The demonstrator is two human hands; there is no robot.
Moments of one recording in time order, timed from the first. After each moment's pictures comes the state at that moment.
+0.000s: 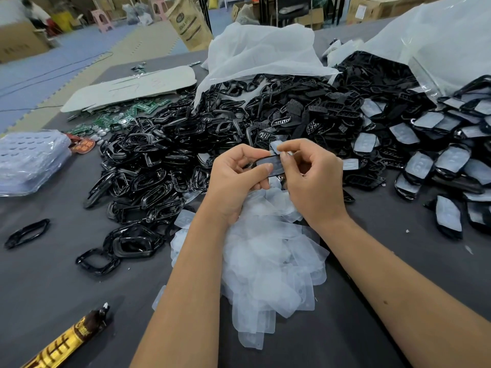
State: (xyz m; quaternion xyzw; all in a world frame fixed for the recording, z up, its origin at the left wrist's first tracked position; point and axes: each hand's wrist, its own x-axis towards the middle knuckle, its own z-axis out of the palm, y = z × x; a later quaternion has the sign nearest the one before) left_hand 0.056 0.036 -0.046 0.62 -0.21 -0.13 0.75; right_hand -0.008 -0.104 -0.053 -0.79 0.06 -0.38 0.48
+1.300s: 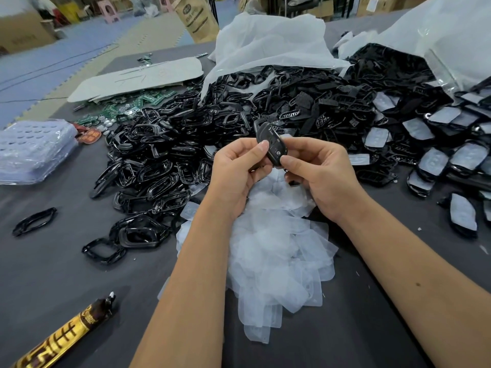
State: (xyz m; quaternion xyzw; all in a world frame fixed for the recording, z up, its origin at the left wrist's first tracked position) left_hand 0.057 0.037 -0.040 0.57 -0.11 -0.16 0.80; right_hand -0.002 -0.119 -0.058 -0.60 -0.02 -0.16 0.78
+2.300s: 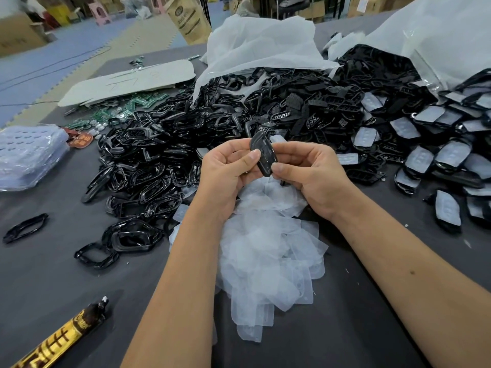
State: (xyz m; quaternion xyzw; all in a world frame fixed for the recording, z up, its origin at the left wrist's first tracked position) left_hand 0.053 0.041 -0.038 0.56 -0.13 -0.16 0.80; right_hand -0.002 -0.126 -0.060 -0.60 -0.02 -0.11 0.80
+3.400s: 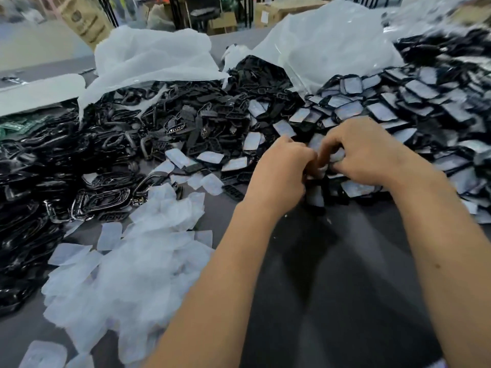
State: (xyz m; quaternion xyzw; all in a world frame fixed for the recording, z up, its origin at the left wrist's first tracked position) left_hand -0.037 -0.163 -0.023 0.78 -0.56 0.04 0.28; right_hand -0.136 -0.305 0.024 -0.97 0.16 -0.08 0.14
